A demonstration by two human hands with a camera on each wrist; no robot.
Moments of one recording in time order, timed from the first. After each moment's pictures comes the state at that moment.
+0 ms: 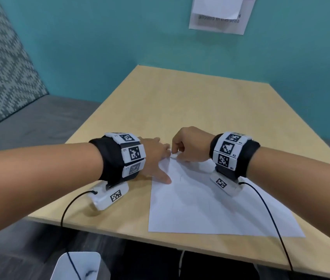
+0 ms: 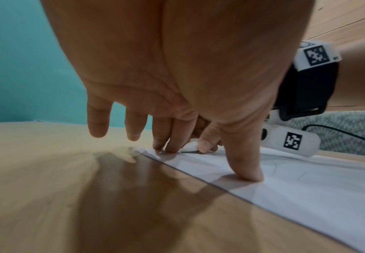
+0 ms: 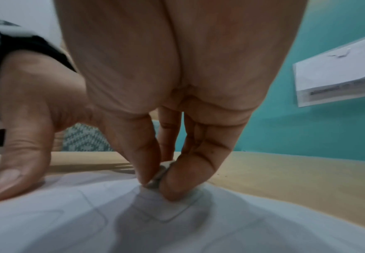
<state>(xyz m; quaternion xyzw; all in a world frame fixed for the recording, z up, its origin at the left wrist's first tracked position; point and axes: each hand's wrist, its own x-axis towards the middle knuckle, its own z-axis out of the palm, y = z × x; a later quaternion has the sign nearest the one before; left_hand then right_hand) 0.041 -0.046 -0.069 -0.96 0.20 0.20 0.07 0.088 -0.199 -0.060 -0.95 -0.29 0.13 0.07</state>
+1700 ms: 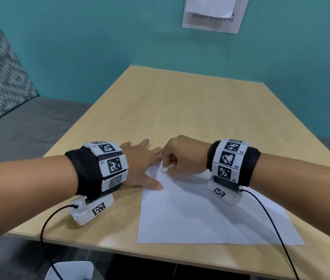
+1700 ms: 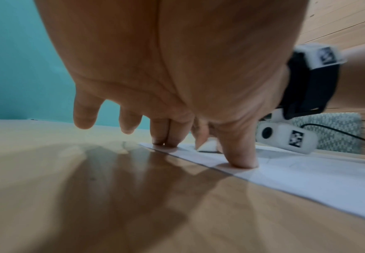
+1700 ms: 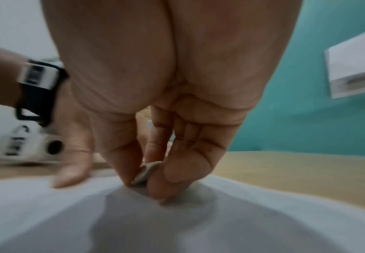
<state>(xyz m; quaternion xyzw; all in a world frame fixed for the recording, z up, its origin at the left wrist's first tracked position) 0.041 -0.032 -0.080 -0.95 0.21 0.22 0.05 0.074 -0.203 -0.060 -0.91 -0.38 0.15 0.07</state>
